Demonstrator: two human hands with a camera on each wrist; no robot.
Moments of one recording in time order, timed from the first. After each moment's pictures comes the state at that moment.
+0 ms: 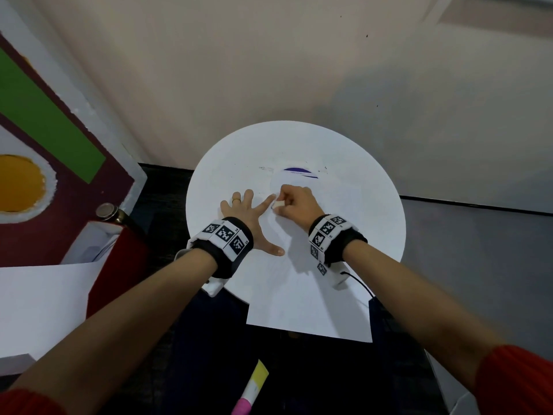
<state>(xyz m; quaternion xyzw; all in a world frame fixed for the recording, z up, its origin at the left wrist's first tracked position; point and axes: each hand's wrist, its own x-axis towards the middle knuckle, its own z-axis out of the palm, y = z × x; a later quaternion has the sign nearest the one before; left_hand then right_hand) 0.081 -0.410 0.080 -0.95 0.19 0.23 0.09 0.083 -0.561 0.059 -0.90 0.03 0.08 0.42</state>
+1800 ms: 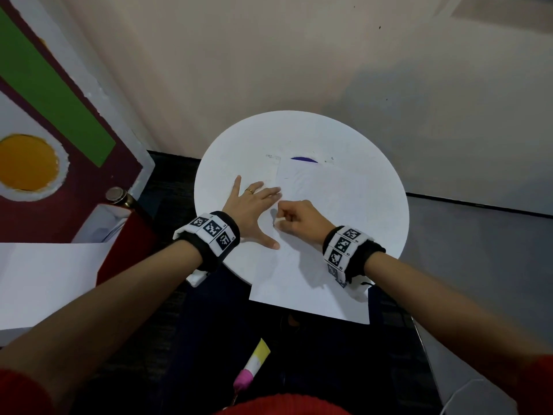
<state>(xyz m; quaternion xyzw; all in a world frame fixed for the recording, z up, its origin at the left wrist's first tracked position) 0.075 -0.380 0.061 -0.92 0.36 0.14 -0.01 0.031 -0.555 0.063 -0.88 -0.07 0.15 0.46</state>
